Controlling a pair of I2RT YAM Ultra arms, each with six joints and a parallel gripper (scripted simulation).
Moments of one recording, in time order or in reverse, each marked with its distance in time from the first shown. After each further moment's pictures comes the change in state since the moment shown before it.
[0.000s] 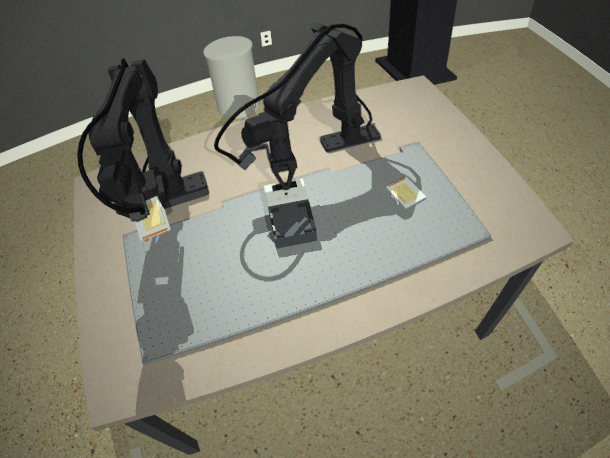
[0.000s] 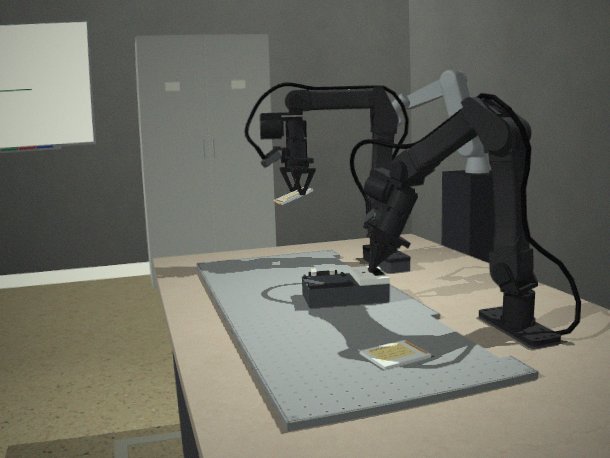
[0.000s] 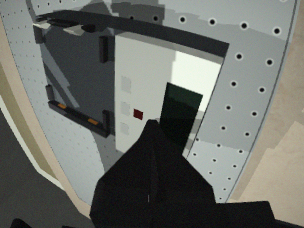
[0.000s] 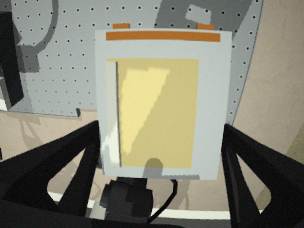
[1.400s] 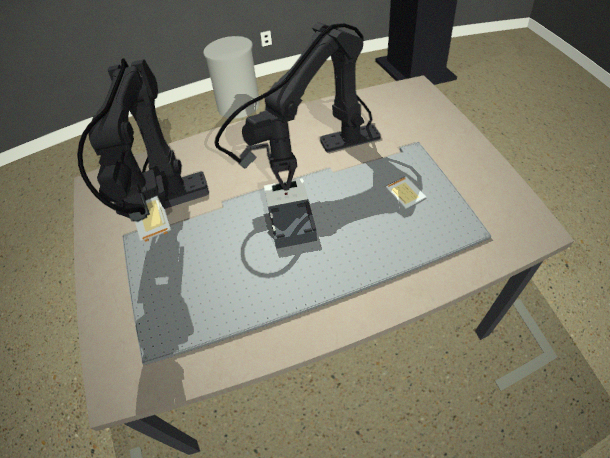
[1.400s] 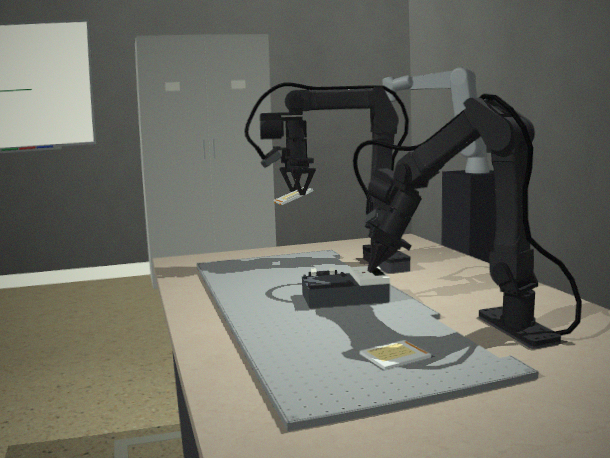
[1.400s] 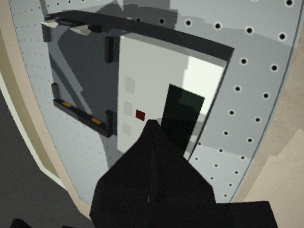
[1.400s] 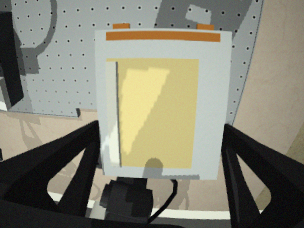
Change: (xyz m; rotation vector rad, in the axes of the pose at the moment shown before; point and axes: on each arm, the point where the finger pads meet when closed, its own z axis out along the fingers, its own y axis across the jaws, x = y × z) left arm -0.001 0.001 0.000 -0.053 -0.016 -0.013; right arm 0.000 0.000 0.000 0.000 0.000 0.000
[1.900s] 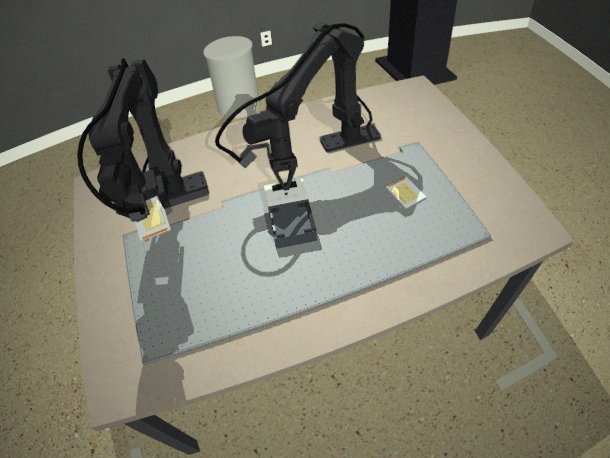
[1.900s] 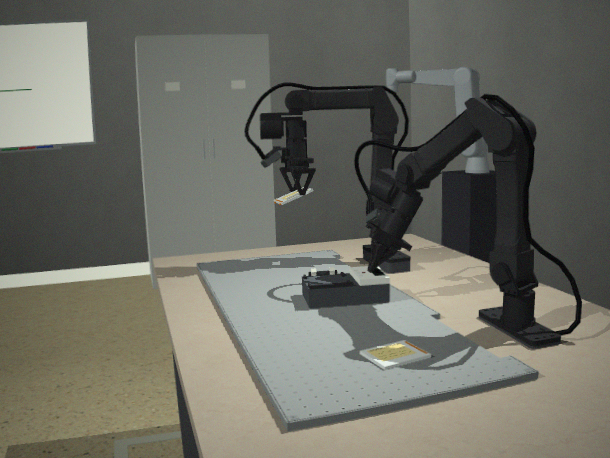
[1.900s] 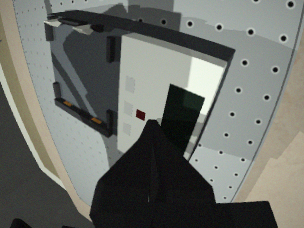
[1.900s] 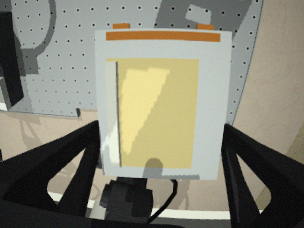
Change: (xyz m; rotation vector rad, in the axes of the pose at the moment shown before) left arm 0.000 0.000 0.000 -0.018 -0.009 -0.008; right arm 0.000 0.000 0.000 0.000 0.000 0.000
